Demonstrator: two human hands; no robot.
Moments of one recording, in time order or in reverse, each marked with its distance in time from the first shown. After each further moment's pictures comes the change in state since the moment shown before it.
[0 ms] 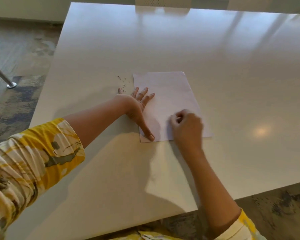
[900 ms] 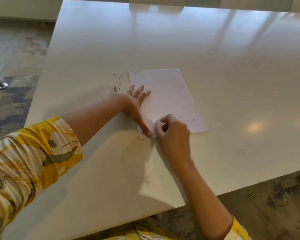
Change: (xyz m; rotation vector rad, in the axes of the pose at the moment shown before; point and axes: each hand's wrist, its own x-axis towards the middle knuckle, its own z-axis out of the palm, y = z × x) left_hand -0.003 0.001 0.003 -0.029 0.004 0.010; right_hand -0.038 -0.007 0.005 0.090 -0.064 -0.080
